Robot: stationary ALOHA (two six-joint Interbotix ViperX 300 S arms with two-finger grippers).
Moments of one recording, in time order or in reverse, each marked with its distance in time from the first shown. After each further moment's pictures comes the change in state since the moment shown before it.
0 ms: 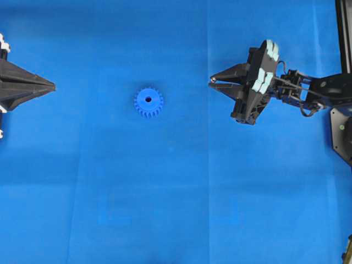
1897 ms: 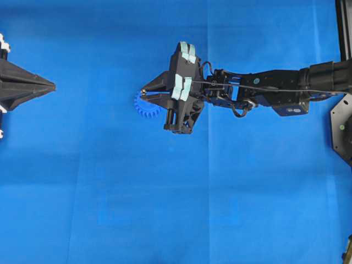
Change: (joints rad) left arm 0.000 -0.002 0.000 0.000 0.000 -0.002; right arm 0.095 0.245 -0.511 -0.005 0.275 -0.025
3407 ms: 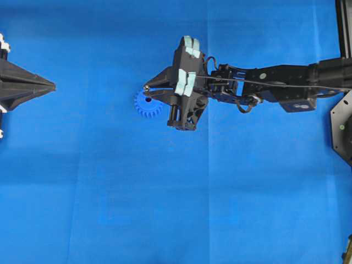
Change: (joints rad) left arm 0.002 0.000 0.000 0.000 0.002 0.000; right arm -0.015 -0.034 0.006 0.000 0.051 -0.011
